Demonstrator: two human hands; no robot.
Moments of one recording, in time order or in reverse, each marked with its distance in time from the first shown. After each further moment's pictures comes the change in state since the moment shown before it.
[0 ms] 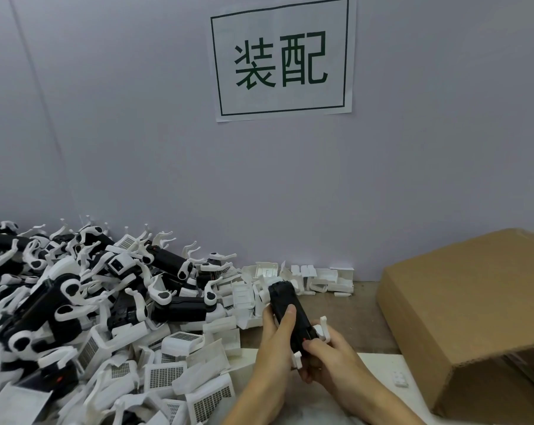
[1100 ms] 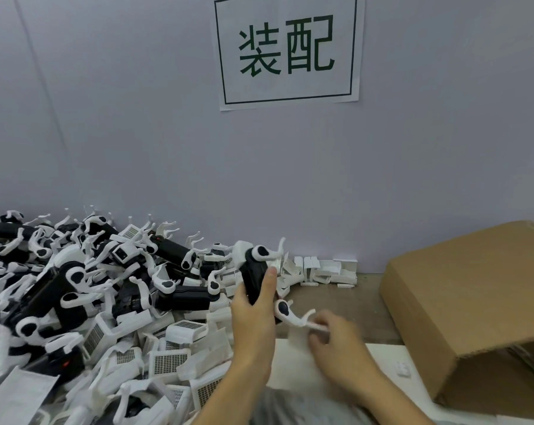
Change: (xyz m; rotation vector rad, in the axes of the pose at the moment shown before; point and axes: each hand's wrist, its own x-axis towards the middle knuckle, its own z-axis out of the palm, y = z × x) left_hand 0.004 0.030 -0.010 -0.061 0.281 0.238; right_hand 0.002 -0.007 0.001 -0.916 0.294 -0.175
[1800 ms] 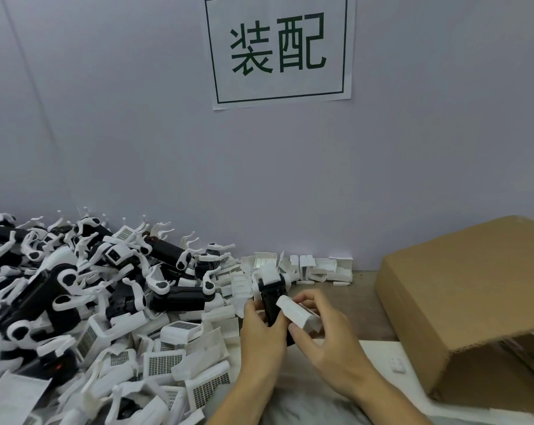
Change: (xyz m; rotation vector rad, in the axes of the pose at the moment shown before) left_hand -0.007 -0.032 -0.007 0.352 -0.093 -0.014; right_hand -0.011 -0.011 -0.005 0.339 -0.003 -0.328
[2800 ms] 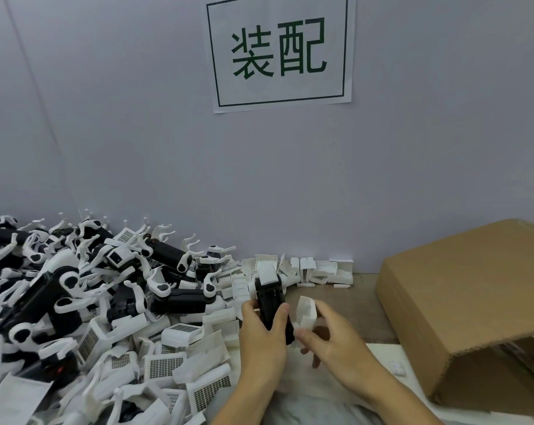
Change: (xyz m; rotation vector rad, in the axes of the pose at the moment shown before) left_hand 0.004 -0.005 -0.002 0.111 0.034 0.098; right_hand 0.001 0.006 -0.010 0.005 -0.092 0.200
